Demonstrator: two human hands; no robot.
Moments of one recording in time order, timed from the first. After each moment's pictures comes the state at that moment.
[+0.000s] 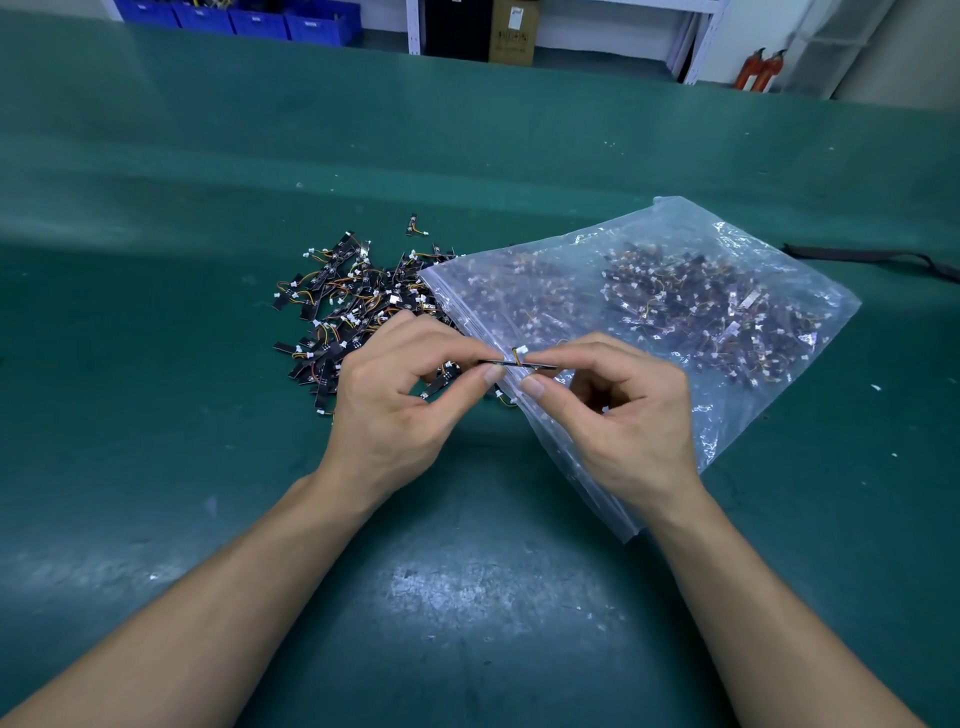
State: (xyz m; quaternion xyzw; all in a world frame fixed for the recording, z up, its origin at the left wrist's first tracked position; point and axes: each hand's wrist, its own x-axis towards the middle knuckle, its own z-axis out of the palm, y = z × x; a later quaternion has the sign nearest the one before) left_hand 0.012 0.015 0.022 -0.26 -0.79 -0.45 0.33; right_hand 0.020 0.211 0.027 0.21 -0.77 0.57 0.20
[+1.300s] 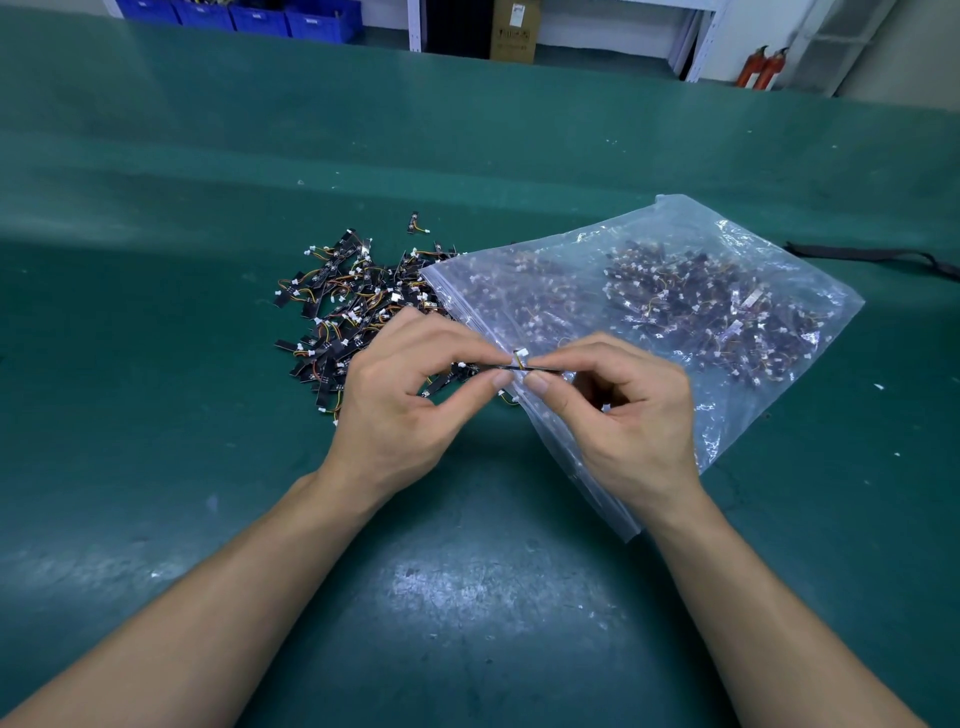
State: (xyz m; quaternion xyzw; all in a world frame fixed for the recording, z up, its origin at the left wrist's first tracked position) left_hand 0.014 0.017 0.024 -0.28 -0.79 -0.45 0.32; right_hand 0.020 0.210 0.026 0.23 -0.77 0.55 0.23
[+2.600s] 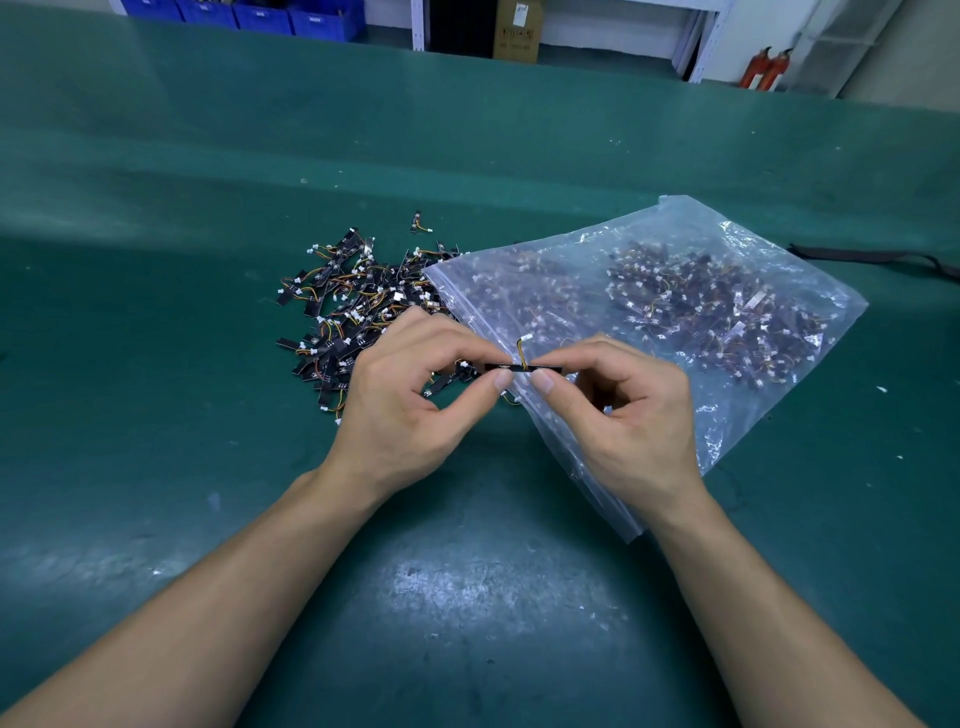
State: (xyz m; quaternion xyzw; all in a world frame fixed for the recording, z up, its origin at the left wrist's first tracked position) left_hand 0.014 0.016 0.023 -0.27 -0.80 -0.45 0.30; right_hand 0.023 0.209 0.029 0.21 -0.78 0.55 0.21
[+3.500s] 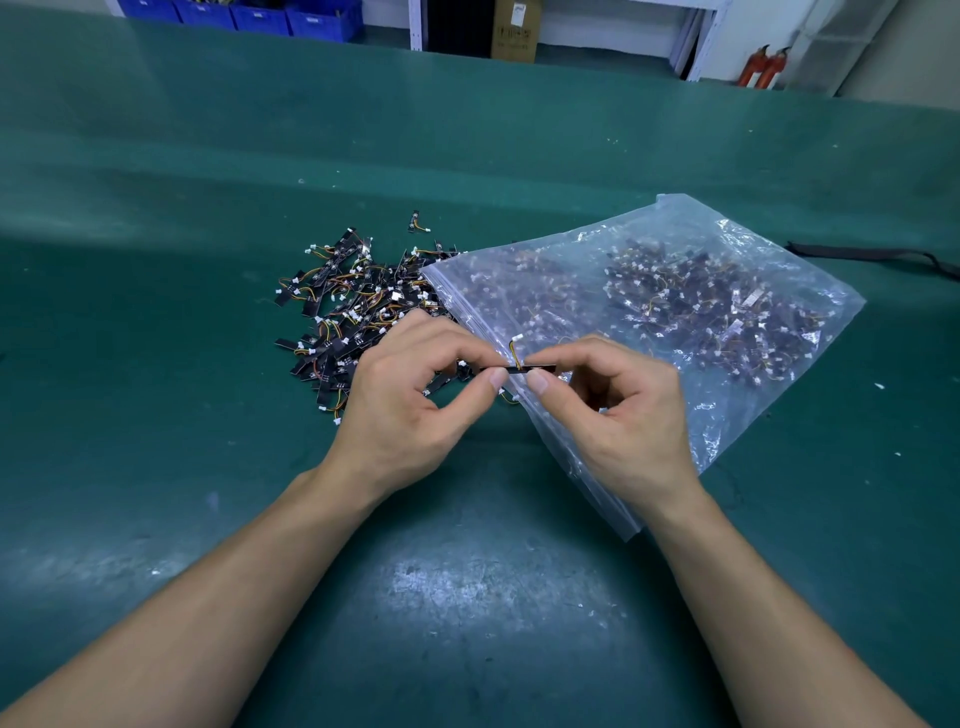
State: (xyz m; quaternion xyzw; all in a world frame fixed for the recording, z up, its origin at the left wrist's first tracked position) left_hand 0.014 0.017 0.023 -0.27 -0.80 -0.45 0.28; right_hand 0.025 0.206 0.033 0.19 -0.79 0.55 0.19
